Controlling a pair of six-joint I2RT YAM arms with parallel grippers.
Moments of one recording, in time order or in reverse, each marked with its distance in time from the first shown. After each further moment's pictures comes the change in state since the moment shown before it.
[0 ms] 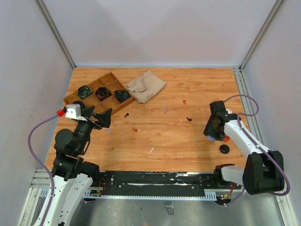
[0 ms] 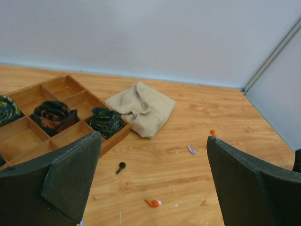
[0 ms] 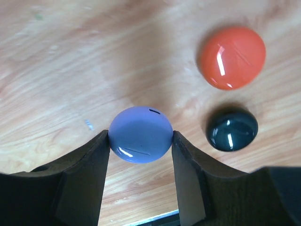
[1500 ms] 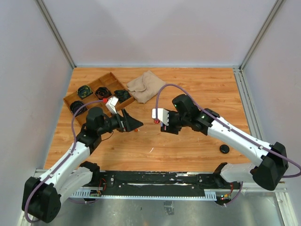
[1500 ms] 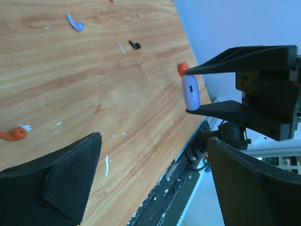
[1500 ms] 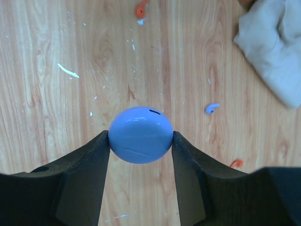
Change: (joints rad) left arm -0.081 0.535 -0.100 0.231 0.621 -0.413; right arm 0.662 0.054 0.344 0.179 -0.498 -1.294
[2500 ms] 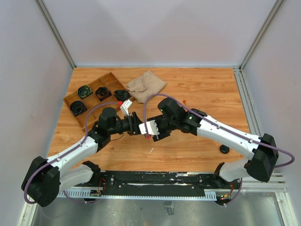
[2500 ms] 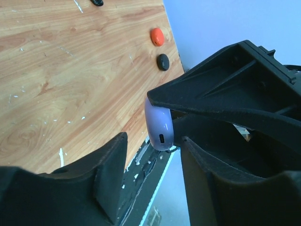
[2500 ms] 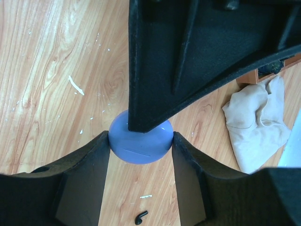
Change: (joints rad) left arm -0.196 0.208 0.004 0.177 0.027 -0.173; right arm 0.160 0.111 0.107 -0.030 -0.049 -0.316
